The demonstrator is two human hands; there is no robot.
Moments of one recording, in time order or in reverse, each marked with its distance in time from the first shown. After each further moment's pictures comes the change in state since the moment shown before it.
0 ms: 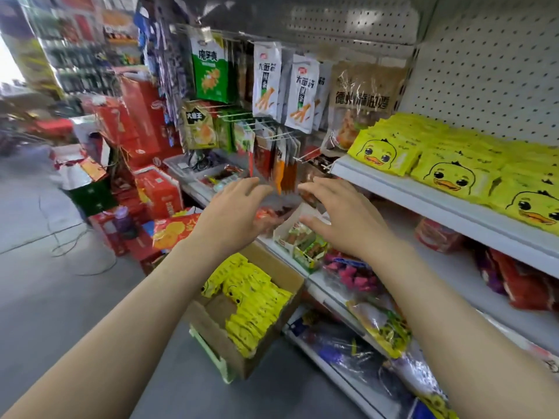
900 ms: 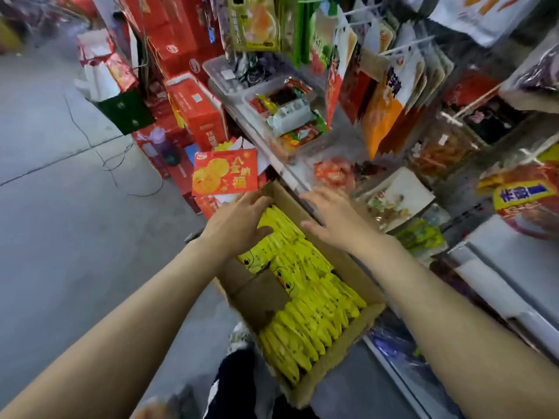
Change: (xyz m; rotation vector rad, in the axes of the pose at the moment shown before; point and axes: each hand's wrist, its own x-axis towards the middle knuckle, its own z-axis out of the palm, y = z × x) left_hand 0.096 -0.249 0.236 -0.056 -0.499 -0.298; right_hand 0.271 0.019 0.318 0.209 -0.490 -0.092
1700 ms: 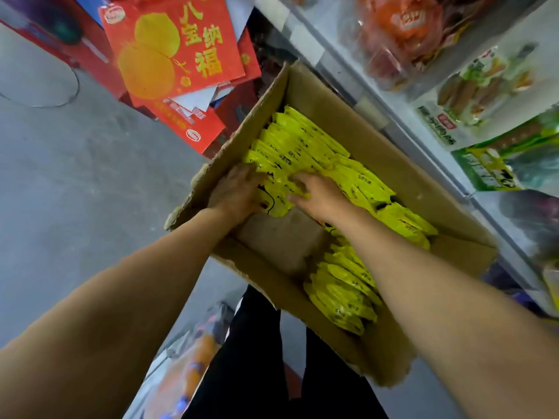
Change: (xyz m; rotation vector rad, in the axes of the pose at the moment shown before) left_hand 0.109 -0.170 0.282 -0.134 -0.560 0.074; right_hand 0.137 0.003 0.294 0.480 -0.415 0.528
